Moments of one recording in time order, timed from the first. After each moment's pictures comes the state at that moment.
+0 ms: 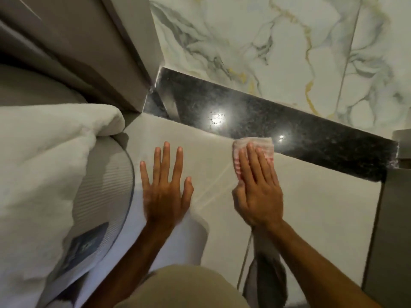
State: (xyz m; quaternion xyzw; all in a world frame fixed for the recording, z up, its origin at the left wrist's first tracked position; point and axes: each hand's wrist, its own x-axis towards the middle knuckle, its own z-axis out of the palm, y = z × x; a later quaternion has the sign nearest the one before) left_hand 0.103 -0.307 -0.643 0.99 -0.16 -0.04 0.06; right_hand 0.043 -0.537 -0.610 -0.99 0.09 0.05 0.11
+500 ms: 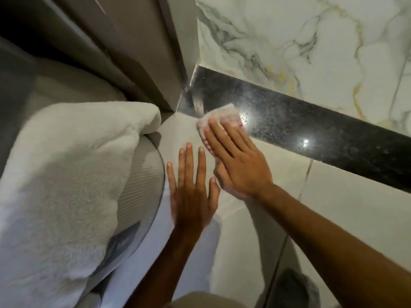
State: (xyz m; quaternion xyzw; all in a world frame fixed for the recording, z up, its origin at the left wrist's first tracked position) left_hand 0.104 -0.307 -0.647 0.99 -0.10 -0.04 0.06; right_hand 0.151 -0.471 -0.612 -0.98 -0.14 0.08 0.11
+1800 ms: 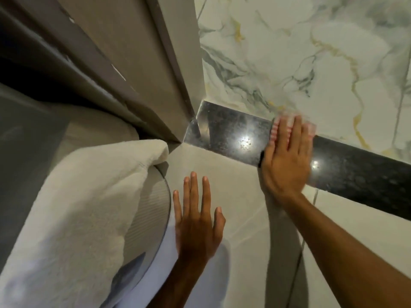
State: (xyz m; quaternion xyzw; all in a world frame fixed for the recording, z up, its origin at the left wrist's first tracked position) left_hand 0.103 -0.306 -0.649 0.99 -0.10 -0.05 0.04; right_hand 0.197 -0.522 -0.609 -0.97 0.23 0.01 0.11
